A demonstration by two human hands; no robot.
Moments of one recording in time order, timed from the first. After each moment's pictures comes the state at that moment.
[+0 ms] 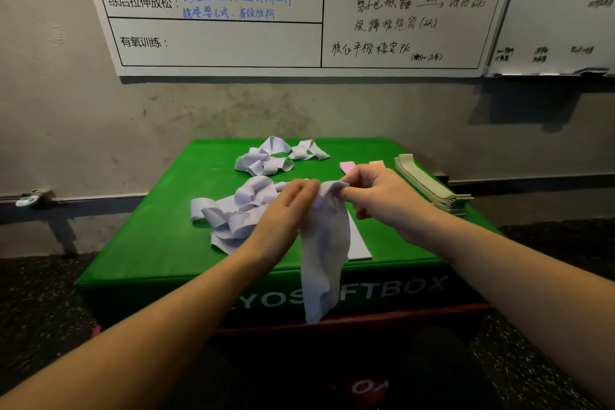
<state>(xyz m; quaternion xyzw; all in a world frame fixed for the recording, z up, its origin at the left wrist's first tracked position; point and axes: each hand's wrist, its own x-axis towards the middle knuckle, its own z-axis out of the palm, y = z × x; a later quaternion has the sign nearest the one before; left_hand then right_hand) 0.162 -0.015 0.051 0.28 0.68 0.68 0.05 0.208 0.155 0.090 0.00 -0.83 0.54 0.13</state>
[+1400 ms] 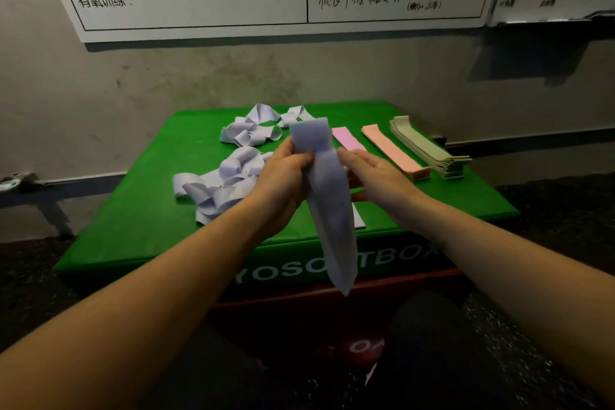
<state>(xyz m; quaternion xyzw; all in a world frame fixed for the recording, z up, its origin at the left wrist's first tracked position) 0.139 0.031 0.053 0.18 0.56 0.80 0.15 0.196 0.176 0.045 -0.02 -0.75 0.65 0.09</state>
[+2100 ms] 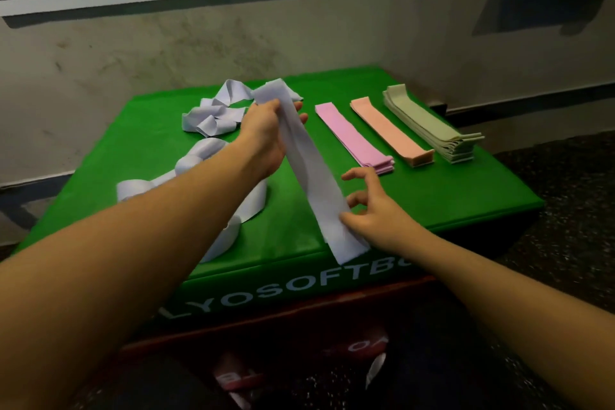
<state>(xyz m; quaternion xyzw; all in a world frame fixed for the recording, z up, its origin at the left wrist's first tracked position) -0.004 0.118 0.041 0.01 0.54 0.83 0.14 0.155 0.245 -0.049 -0.05 -0.85 0.53 0.06</state>
